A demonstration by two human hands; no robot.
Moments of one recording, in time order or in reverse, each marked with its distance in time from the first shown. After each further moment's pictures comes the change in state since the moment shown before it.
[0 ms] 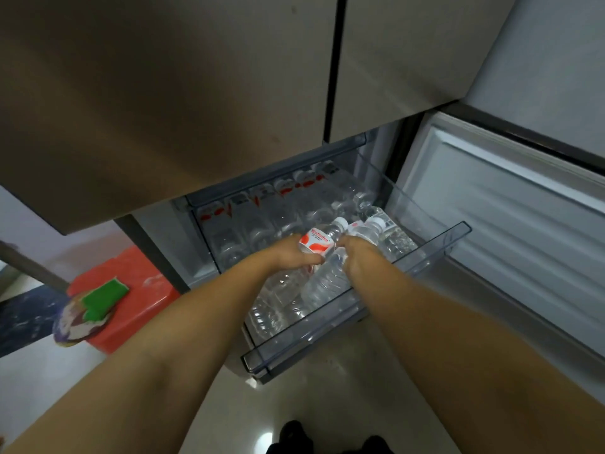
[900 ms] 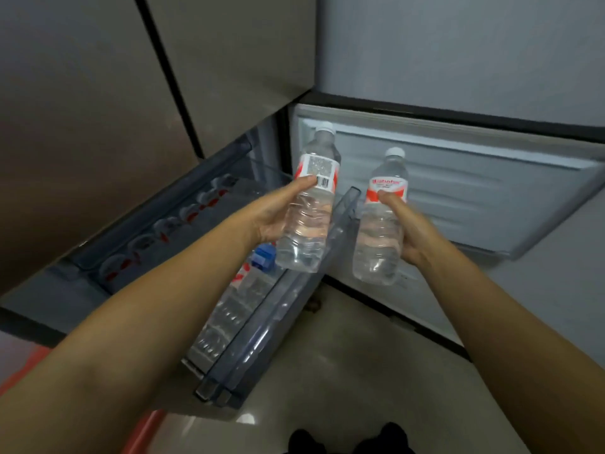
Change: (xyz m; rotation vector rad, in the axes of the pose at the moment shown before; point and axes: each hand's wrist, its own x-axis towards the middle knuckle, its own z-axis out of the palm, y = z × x) left_hand -0.019 0.146 0.027 -0.690 -0.499 0.063; right_hand -0.143 -0.026 -0.195 0.452 -0.018 -0.360
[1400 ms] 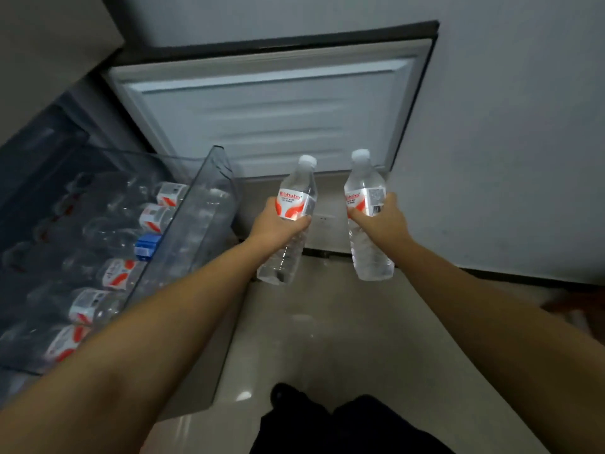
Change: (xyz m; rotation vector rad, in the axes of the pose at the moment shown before) left_hand 0.065 -0.148 0.146 0.830 0.178 0.179; right_hand -0.077 0.064 -0.188 -0.665 0.608 -0.222
